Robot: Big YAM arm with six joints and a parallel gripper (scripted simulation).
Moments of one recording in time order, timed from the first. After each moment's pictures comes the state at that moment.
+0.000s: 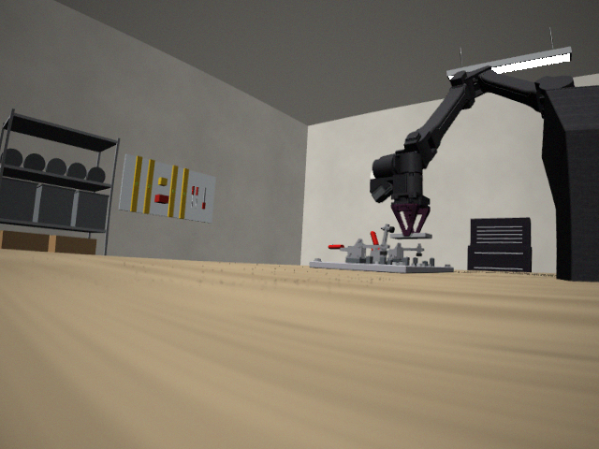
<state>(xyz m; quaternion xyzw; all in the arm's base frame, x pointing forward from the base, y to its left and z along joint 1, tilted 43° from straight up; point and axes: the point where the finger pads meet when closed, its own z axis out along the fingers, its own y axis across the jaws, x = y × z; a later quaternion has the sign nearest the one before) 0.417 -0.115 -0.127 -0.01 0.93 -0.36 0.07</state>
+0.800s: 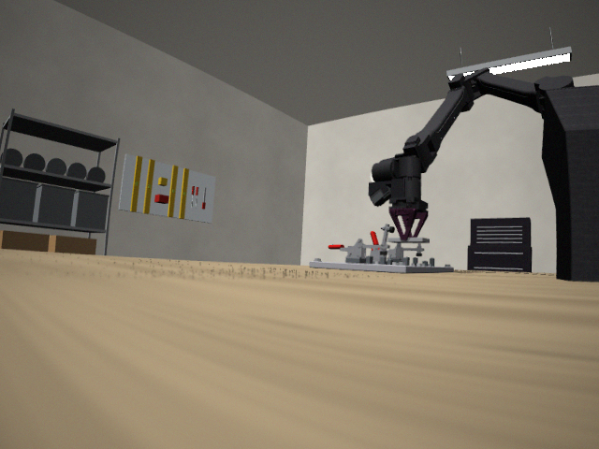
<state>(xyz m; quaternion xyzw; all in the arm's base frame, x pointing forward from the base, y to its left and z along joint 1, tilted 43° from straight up) 0.425 -0.123 -0.133 -0.01 0.93 -0.36 0.08</state>
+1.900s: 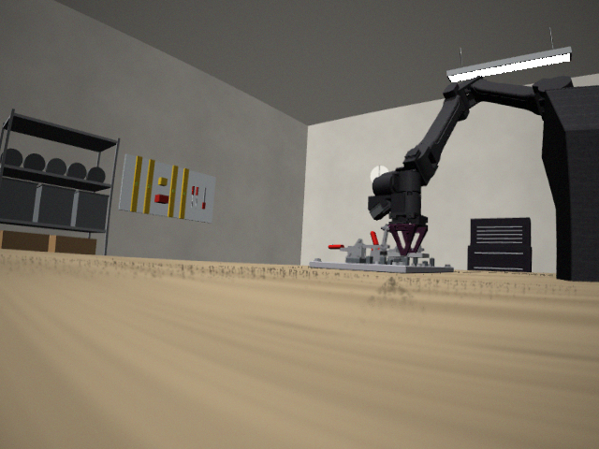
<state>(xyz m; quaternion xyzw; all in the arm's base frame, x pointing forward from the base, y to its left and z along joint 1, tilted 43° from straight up) 0.430 -0.147 -0.159 -0.01 0.93 -0.36 0.08</state>
